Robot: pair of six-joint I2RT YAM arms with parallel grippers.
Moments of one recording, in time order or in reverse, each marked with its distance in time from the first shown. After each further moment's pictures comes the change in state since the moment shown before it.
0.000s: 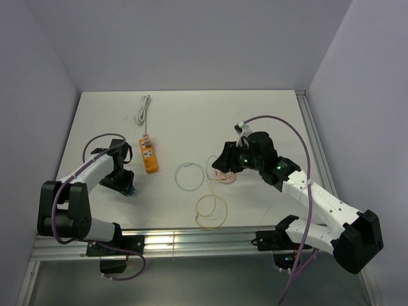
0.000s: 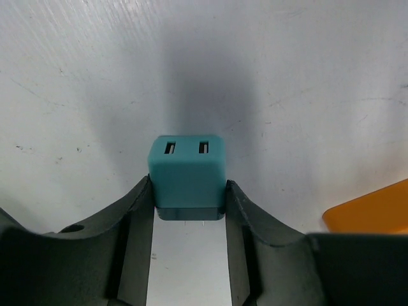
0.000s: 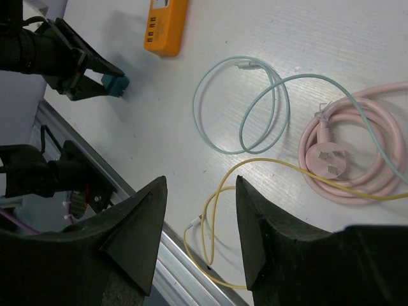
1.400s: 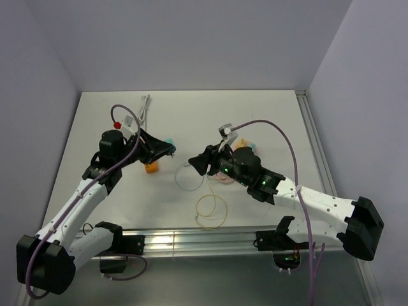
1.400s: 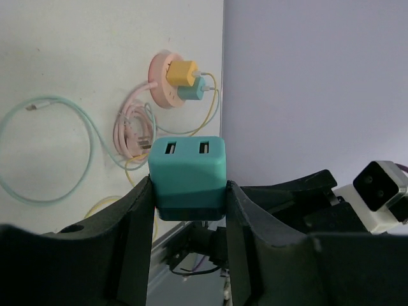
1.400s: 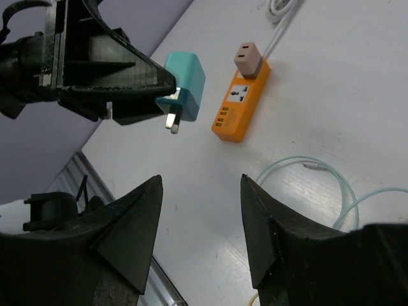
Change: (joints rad) left arm -0.182 -0.427 -0.071 0.798 0.740 0.277; right arm 0.350 0.026 -0.053 0.451 0.380 0.014
